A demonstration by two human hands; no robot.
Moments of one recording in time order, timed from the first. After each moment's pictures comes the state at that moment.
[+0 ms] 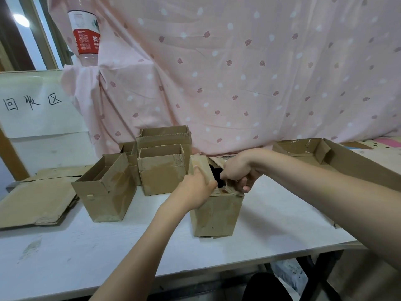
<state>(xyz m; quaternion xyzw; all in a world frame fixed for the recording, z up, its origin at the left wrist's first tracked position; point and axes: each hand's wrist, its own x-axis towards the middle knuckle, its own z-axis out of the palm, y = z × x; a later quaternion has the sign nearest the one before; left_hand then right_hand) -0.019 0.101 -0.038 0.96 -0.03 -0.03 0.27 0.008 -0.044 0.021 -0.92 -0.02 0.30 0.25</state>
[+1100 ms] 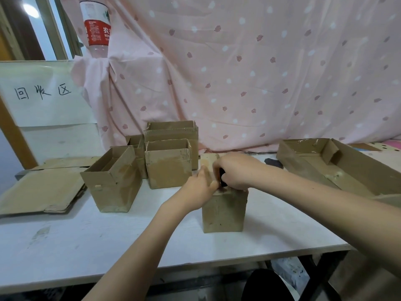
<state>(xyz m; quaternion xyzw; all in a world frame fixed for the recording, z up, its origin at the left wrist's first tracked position) -0.019 0.115 -0.056 0.95 -0.10 -0.03 0.30 -0.006 -0.023 0.000 -0.98 -0.18 0.01 0.00</state>
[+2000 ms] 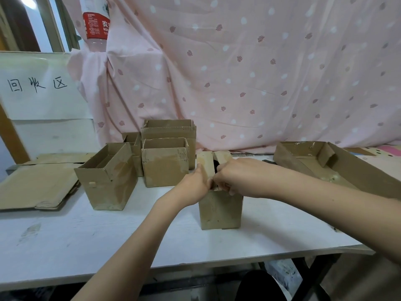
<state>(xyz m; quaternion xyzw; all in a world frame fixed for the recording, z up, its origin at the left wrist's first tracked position) -0.011 0.116 -0.053 0.95 -0.09 -0.04 0.30 -0.028 -0.048 0.004 -0.92 -0.36 -0.03 -0.13</state>
